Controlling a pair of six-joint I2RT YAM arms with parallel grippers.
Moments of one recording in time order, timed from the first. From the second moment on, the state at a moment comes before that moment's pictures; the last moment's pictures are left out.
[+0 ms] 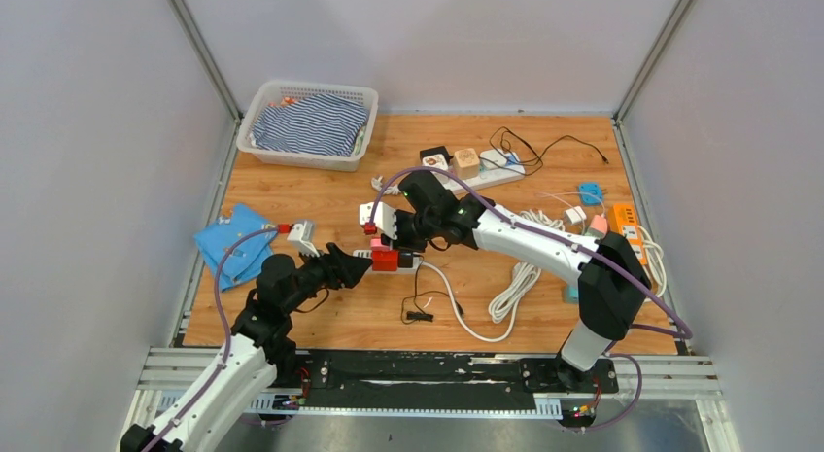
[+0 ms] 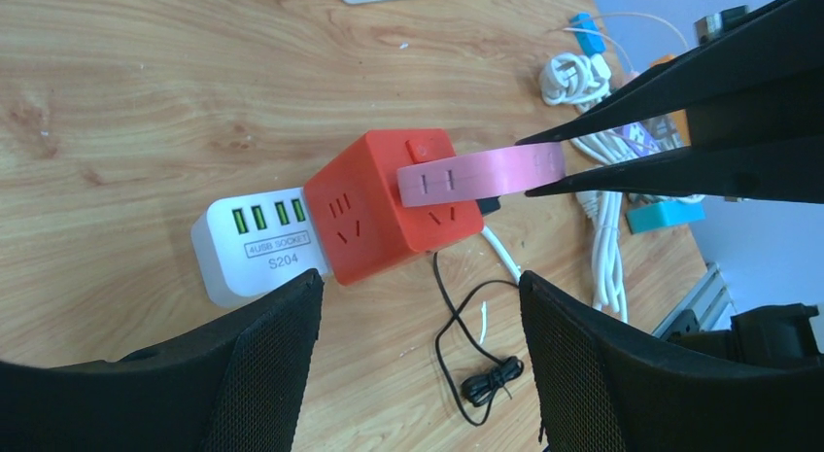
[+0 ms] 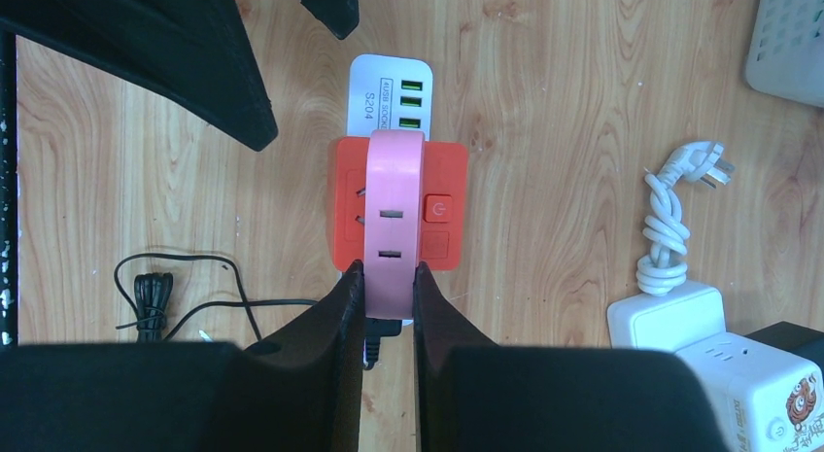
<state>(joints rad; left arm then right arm) -0.39 0.44 0.15 0.08 0.25 -0.64 0.91 1.66 1.32 -0.45 -0.37 -0.67</state>
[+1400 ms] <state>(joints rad) -0.39 0.65 0.15 0.19 0.25 -0.63 0.94 1.72 1.34 -0.47 -0.35 -0.53</state>
